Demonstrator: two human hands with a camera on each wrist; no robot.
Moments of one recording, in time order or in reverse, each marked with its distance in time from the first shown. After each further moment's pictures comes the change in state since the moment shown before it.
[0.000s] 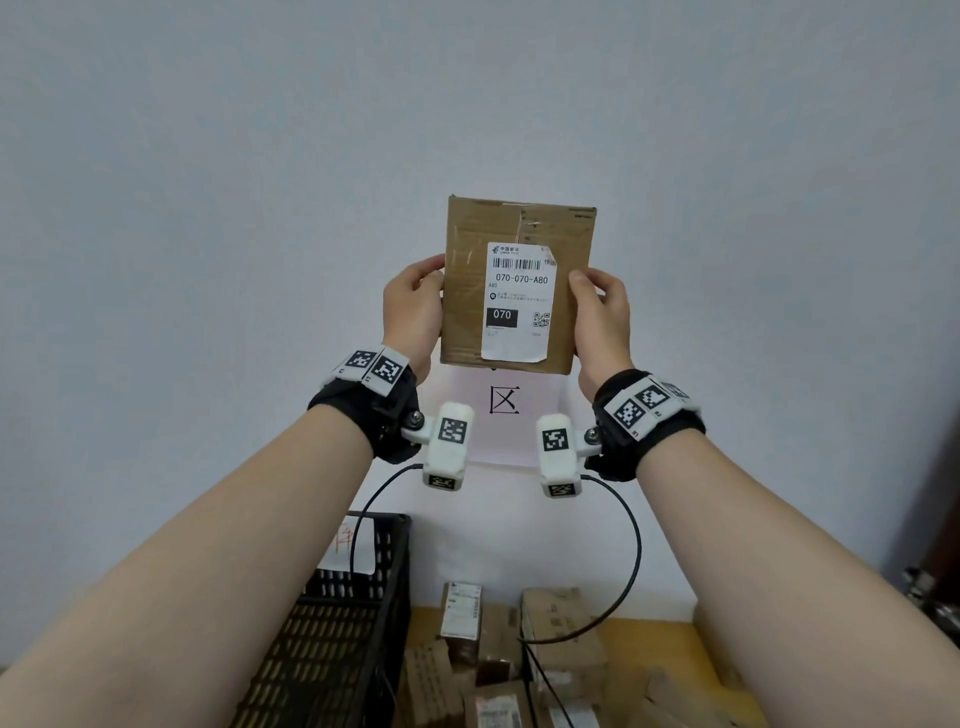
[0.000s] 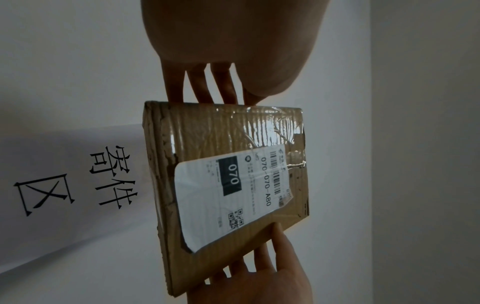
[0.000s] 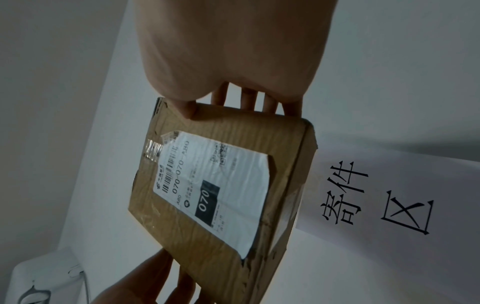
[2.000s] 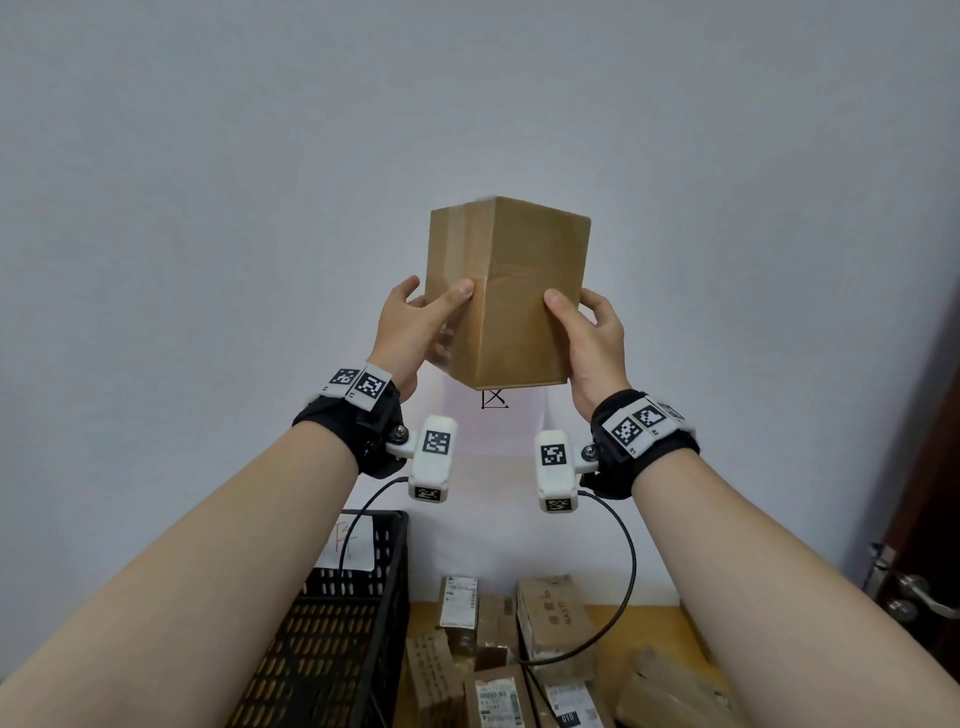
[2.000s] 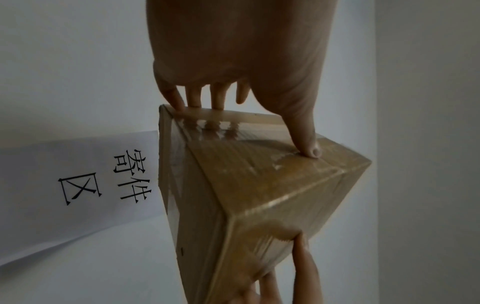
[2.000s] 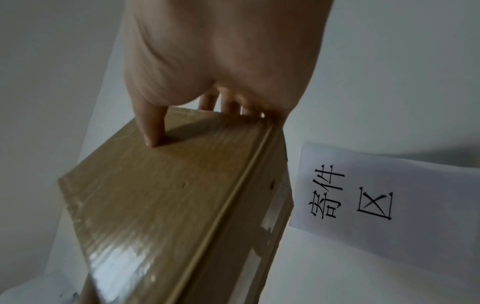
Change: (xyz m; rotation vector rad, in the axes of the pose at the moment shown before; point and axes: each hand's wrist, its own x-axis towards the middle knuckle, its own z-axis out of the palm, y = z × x) left_hand -0.038 0.010 -0.020 0.052 -0.125 -0.066; right_hand -0.054 -0.010 -0.022 0.157 -0.079 0.007
